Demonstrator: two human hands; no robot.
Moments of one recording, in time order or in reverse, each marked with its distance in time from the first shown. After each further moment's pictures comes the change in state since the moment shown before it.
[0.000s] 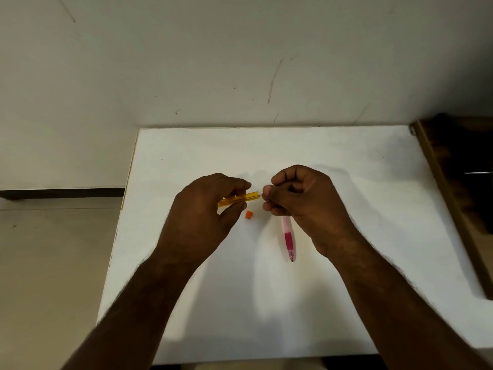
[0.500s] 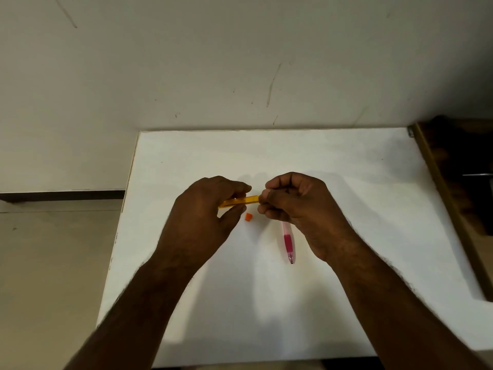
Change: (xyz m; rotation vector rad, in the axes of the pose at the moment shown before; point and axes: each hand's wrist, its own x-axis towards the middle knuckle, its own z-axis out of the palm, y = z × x) left_hand 0.002 0.001 -0.002 0.025 -0.006 0.044; right_hand 0.001 -0.001 0.003 0.089 -0.049 0.071
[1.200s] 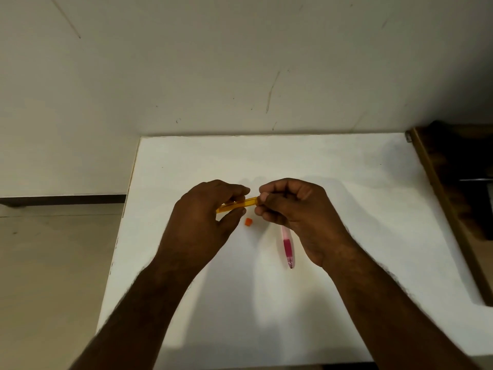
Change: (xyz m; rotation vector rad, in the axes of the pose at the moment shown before) left_hand -0.001 -0.004 0.000 -0.047 0.022 -0.051; right_hand -0.001 0.002 0.005 0.052 -0.005 -0.007
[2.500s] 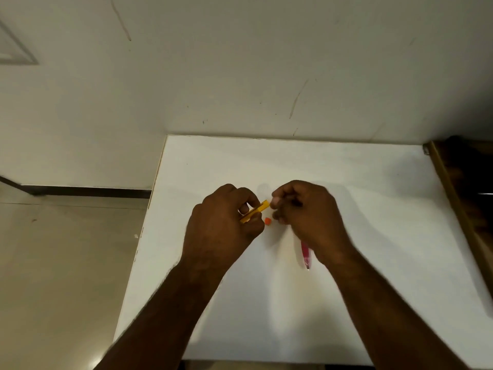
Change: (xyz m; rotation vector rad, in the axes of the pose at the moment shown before) left_hand -0.017 0.002 -0.002 0.058 0.019 -0.222; right_hand 0.004 0.012 0.020 -0.518 0.140 -0.169
